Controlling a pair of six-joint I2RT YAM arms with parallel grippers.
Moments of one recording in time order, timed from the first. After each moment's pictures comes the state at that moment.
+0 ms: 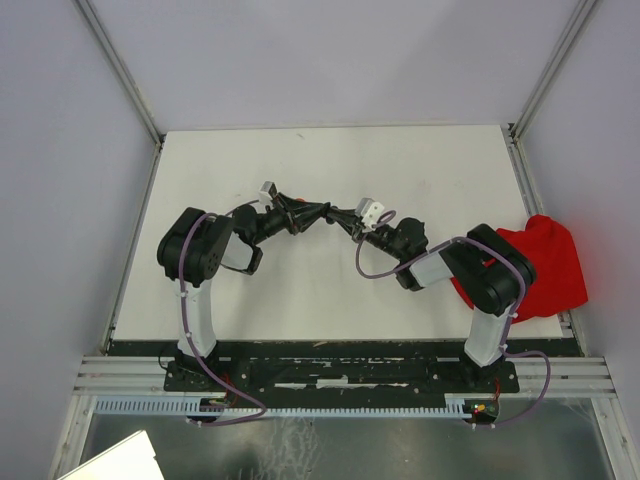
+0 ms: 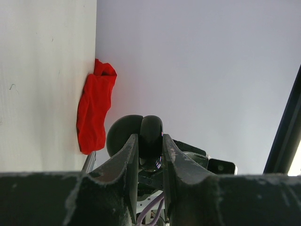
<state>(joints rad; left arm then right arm) -0.30 2.07 0.73 1.43 0.69 -1.77 0.58 1.85 0.64 1.42 -0.46 -0.22</state>
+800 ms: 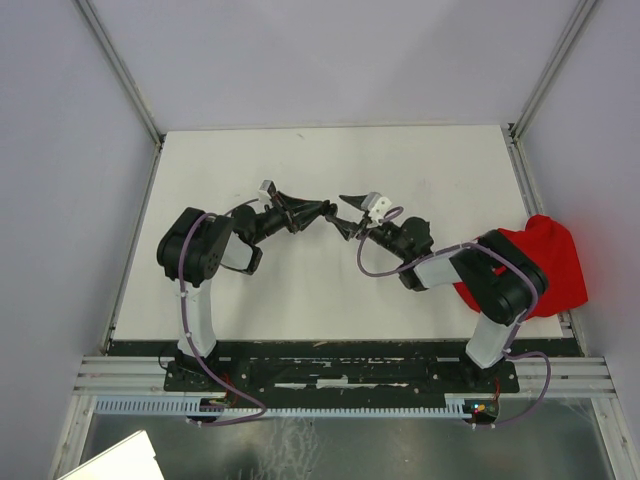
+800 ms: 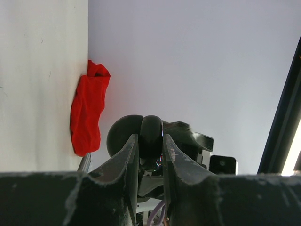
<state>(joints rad) -0.30 2.07 0.73 1.47 0.68 -1.80 0.58 1.79 0.62 1.40 -0.42 -0.16</state>
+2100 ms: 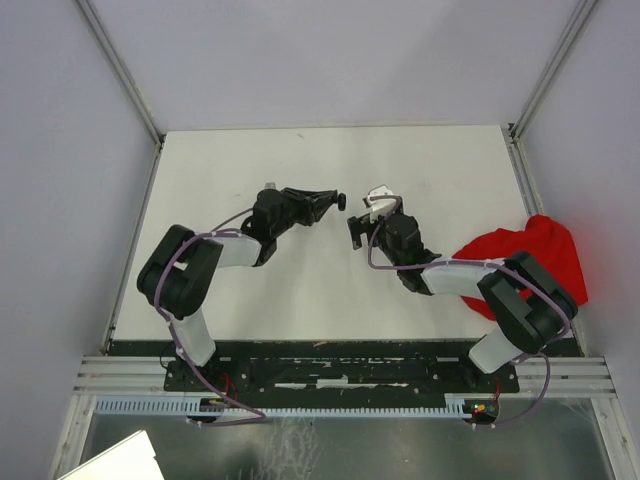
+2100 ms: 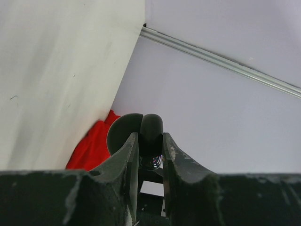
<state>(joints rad) -0.46 1.79 0.81 0.79 0.21 -1.76 0.64 1.54 0.62 0.66 0.23 -0.02</state>
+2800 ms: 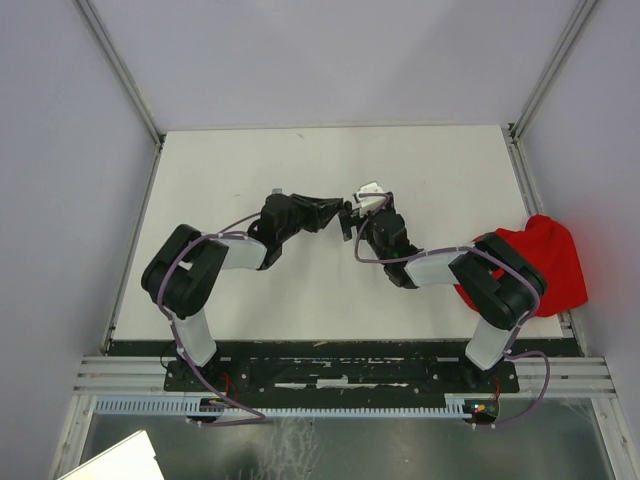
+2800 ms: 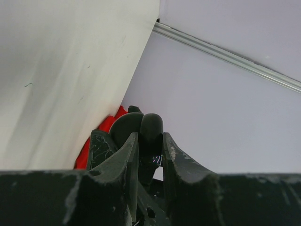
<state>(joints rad) -0.52 1.81 0.82 0.73 0.17 -1.76 0.67 1.75 0.71 0.87 0.32 -0.04</state>
